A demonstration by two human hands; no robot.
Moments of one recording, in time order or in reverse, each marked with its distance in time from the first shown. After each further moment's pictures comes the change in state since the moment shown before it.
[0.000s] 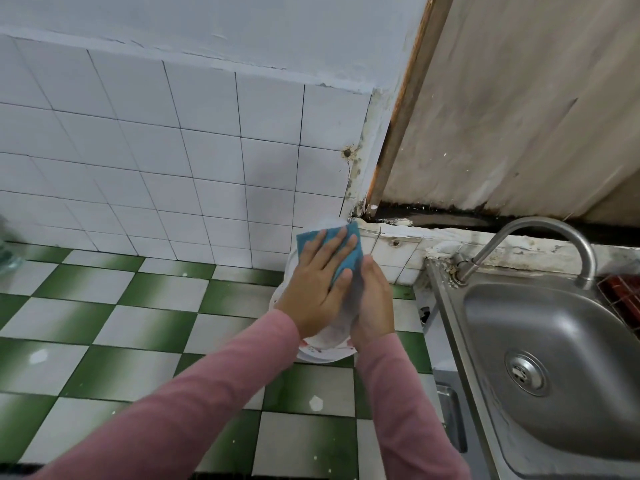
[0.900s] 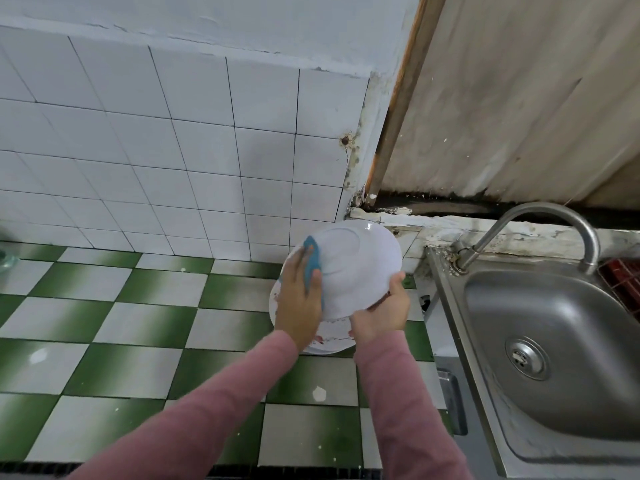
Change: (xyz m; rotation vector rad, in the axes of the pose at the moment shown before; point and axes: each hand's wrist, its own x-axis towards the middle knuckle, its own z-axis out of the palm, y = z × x) left_hand -0.031 -0.027 0.032 -0.426 0.214 -0.432; right_hand 0.004 0.008 -0.014 0.442 0.238 0.138
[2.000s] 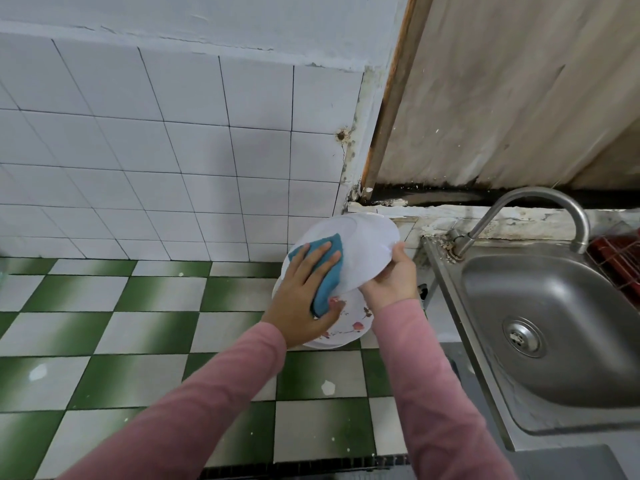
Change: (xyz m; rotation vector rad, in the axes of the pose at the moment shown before) left_hand 0.011 -0.016 -0.035 0.420 -0.277 0.593; right_hand 0.006 -0.016 0.028 0.078 -0.037 0.062
